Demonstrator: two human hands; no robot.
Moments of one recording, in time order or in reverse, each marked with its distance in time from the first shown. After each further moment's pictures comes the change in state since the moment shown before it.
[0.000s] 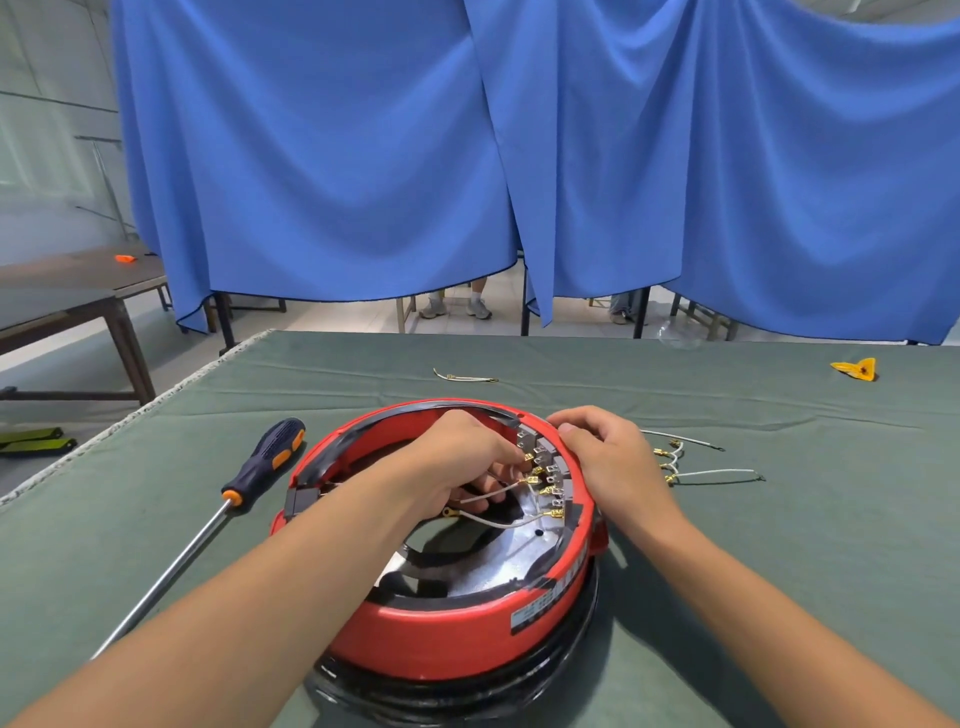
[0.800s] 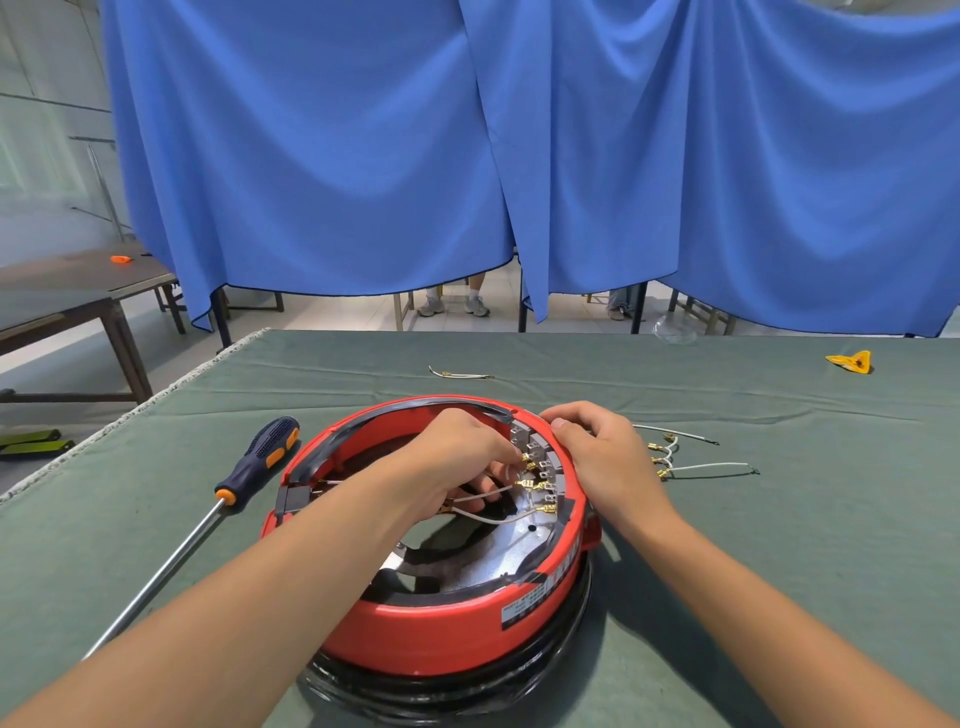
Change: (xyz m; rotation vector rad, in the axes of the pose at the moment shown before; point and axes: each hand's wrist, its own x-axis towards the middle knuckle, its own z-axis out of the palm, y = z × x) left_hand -0.004 0.001 0.004 0.015 0.018 0.020; right_hand -0.001 0.001 0.000 0.019 -0.016 -0.006
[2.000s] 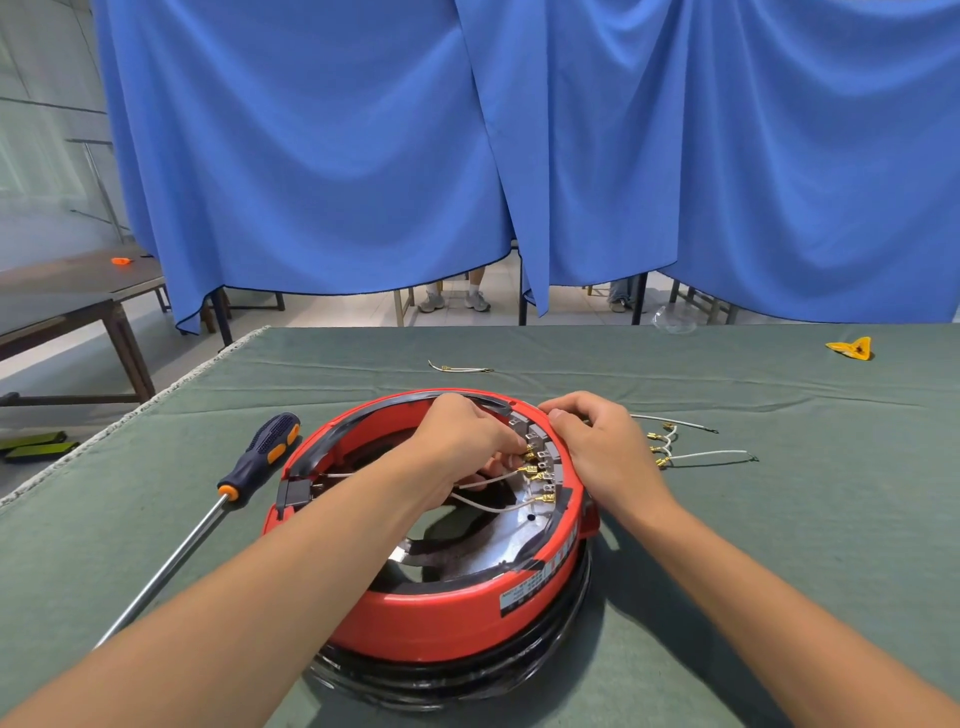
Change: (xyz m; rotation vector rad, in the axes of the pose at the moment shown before) left_hand 0.001 0.003 0.004 -0.021 0.086 0.033; right_hand -0.001 -0.002 0.000 -0.055 0.016 -0.024
